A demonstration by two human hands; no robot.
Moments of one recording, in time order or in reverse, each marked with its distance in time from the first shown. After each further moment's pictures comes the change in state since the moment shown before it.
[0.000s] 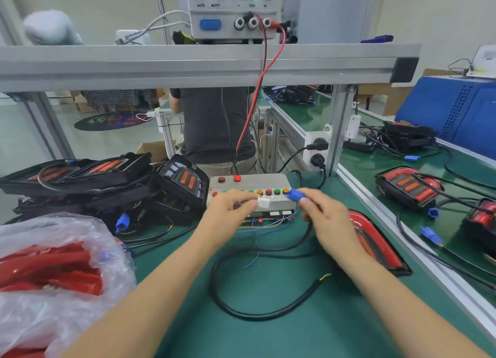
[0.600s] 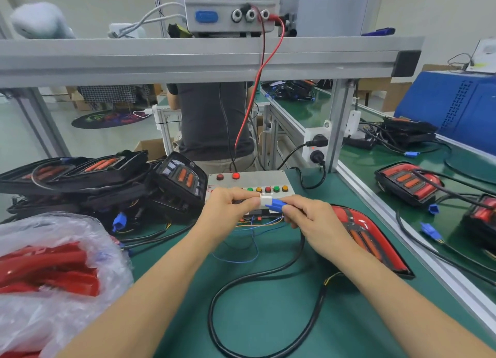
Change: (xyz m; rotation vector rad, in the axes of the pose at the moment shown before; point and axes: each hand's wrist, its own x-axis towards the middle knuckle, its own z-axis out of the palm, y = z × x) left_hand 0.001 0.008 -0.001 -0.105 -0.036 -0.068; right_hand -0.004 -0.024 0.004 -0.131 -0.298 -0.022
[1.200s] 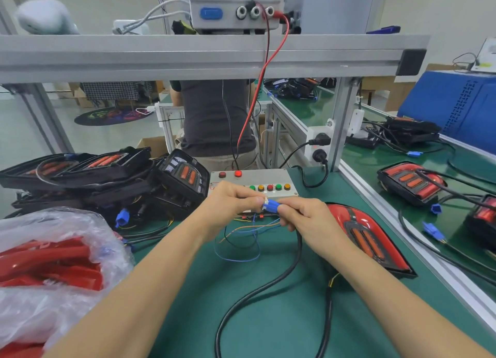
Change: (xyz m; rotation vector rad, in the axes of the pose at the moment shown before) left_hand 0.004 0.009 -0.010 -0.124 -0.227 -0.071; right_hand 0.003 -0.010 0.008 0.153 -0.037 0.073
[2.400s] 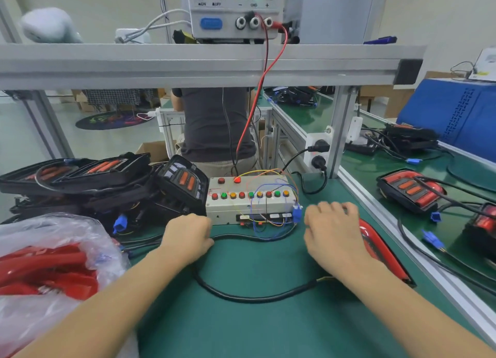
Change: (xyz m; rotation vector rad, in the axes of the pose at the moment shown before) left_hand -0.017 -0.057 -0.038 1.424 0.165 -0.129; right_hand -0.010 0.015 -0.016 -1.180 0.082 0.024
